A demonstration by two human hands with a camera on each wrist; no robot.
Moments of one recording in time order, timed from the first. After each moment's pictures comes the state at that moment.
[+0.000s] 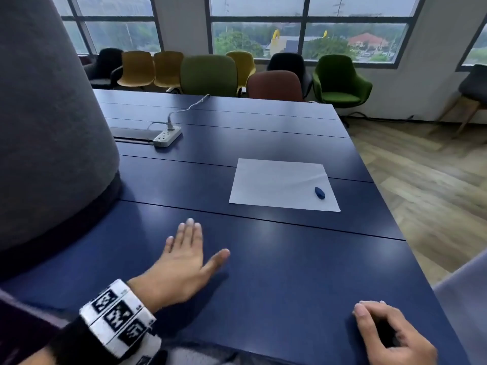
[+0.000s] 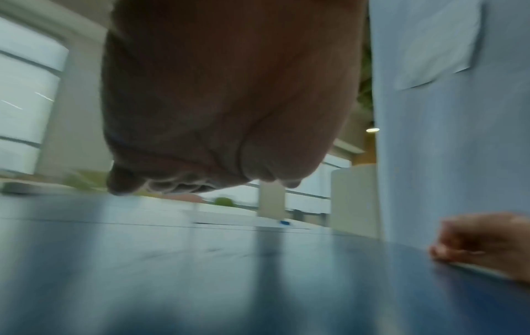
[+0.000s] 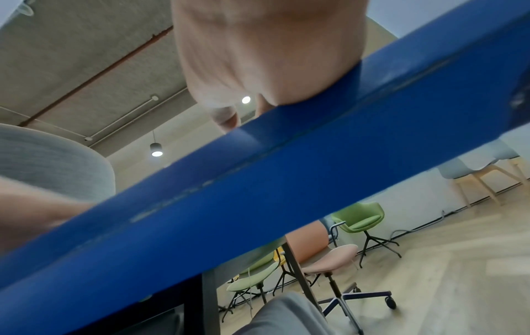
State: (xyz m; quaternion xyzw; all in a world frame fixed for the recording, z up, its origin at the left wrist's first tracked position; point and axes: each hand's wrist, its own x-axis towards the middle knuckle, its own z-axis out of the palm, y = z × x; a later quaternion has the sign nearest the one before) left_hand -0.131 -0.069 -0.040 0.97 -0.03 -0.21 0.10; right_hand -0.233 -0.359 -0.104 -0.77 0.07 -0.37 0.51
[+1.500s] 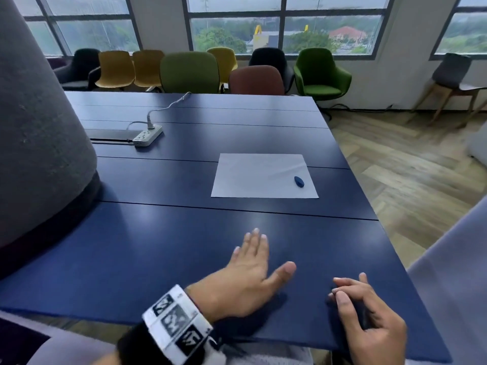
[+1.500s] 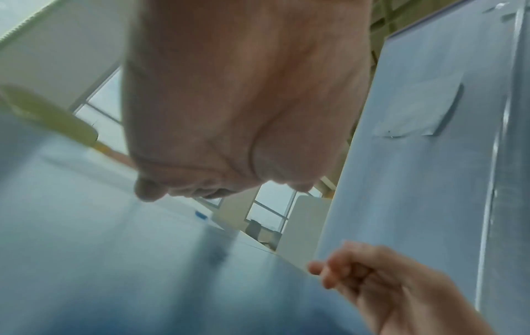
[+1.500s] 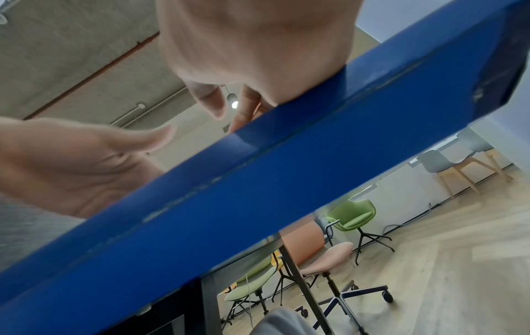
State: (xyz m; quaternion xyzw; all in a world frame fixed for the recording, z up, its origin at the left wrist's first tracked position) left_hand -0.166 -0.176 -0.030 0.92 -0.19 -0.29 0.19; right_hand -0.244 -0.367 -0.122 -0.75 0.01 -0.38 0.54
